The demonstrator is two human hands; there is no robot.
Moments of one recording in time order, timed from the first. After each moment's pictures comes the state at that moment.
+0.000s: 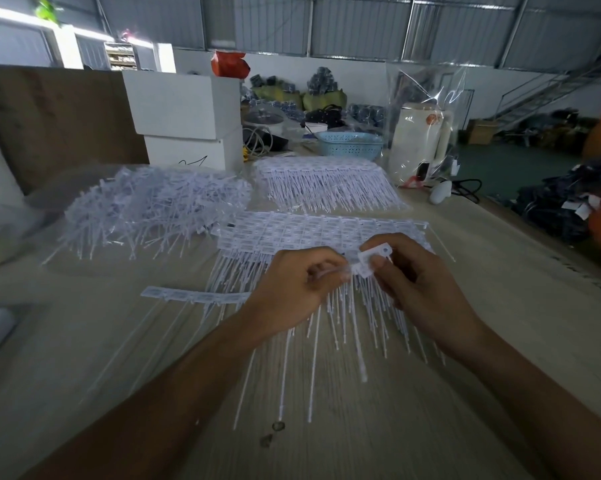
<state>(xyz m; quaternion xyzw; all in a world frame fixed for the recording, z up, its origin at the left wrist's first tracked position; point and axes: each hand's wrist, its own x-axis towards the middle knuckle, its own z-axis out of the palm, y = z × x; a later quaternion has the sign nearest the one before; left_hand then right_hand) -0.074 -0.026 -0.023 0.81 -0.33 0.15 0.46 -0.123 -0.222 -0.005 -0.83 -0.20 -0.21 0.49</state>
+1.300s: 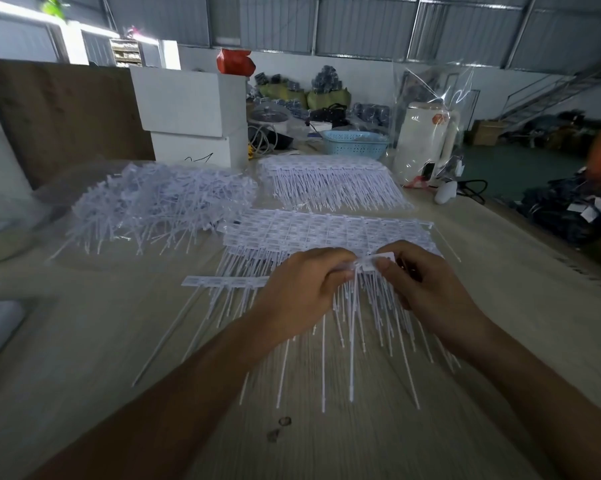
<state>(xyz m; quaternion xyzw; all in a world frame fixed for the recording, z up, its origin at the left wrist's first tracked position) -0.073 -0.027 -0.028 0.83 -0.37 0.23 0.35 -0.120 -0.222 -0.006 -0.82 -0.18 -0.17 0.51</state>
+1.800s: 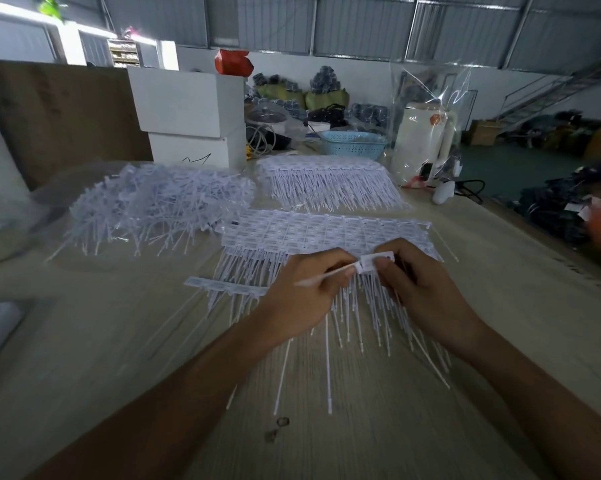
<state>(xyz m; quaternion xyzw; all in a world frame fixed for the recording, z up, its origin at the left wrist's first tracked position) -0.073 -0.031 -0.029 0.81 -0.36 0.18 0.42 -0.115 -0.225 -0.013 -0.85 -0.21 -0.20 0.45</state>
